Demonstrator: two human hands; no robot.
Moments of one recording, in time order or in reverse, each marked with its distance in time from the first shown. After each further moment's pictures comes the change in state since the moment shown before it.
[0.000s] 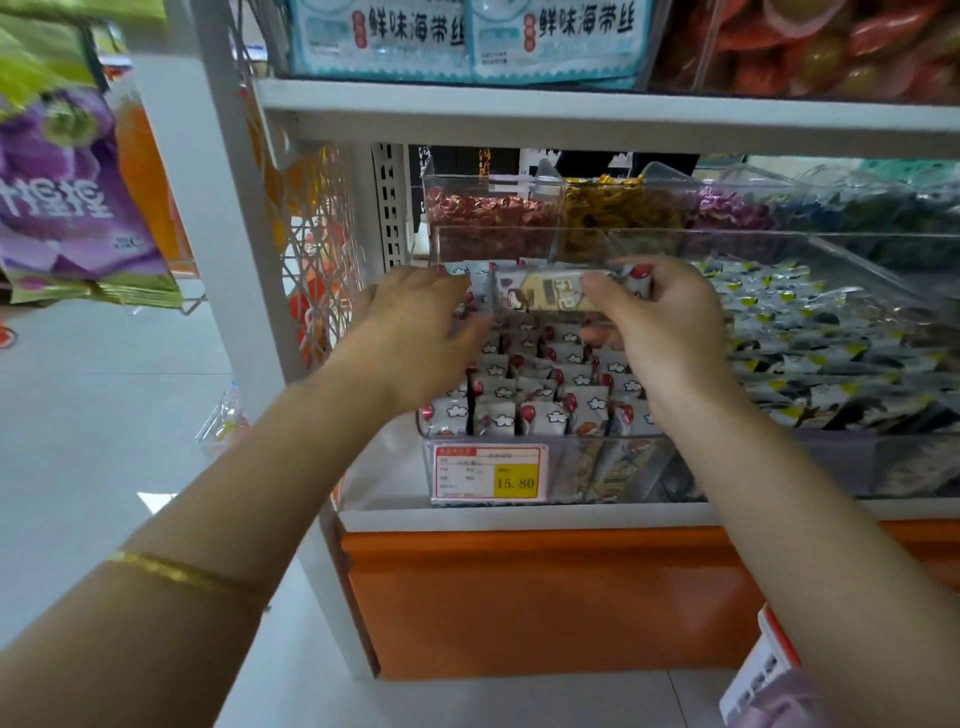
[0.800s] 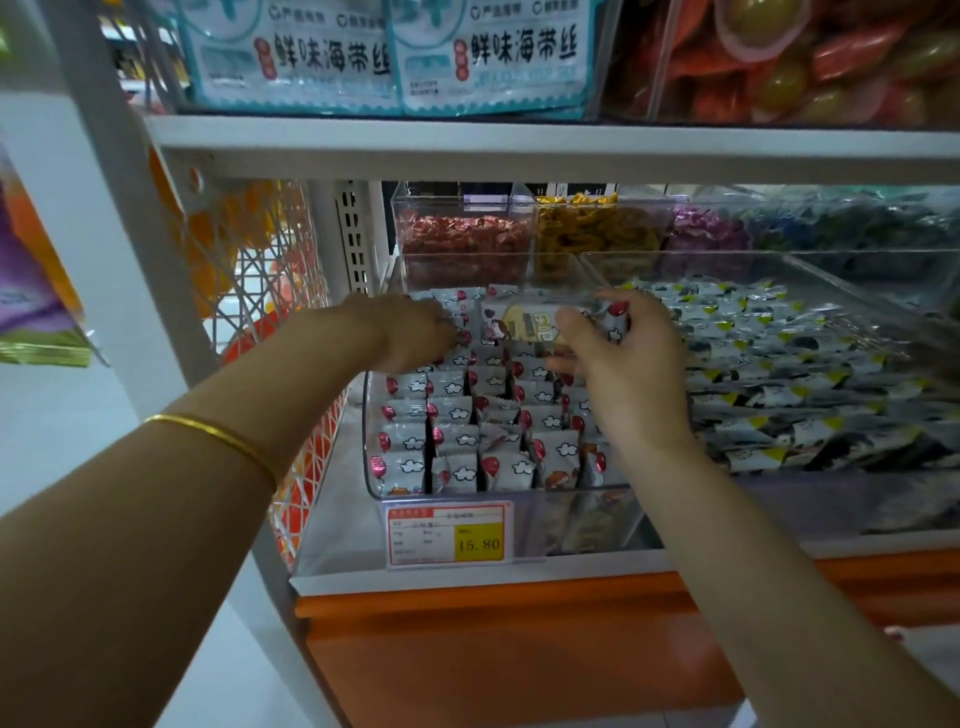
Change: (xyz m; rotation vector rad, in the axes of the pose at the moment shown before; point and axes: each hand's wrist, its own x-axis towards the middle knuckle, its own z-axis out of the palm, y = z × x) left_hand 0.083 -0.008 0.014 0.329 -0.474 -0.027; right_hand 0.013 0.021 0.004 0.055 0.047 -0.043
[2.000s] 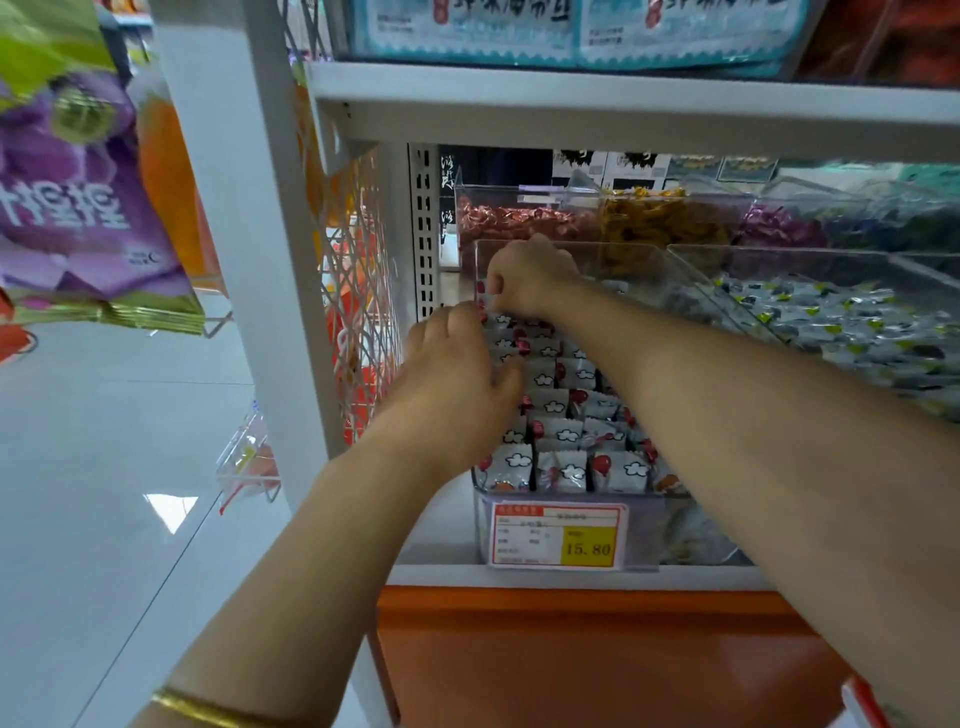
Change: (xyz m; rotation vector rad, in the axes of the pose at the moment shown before) left_hand -0.064 -0.001 0.050 -0.661 0.468 -0.053; right_hand 0.105 0.031 0.141 -1.185 -0.612 -0.336
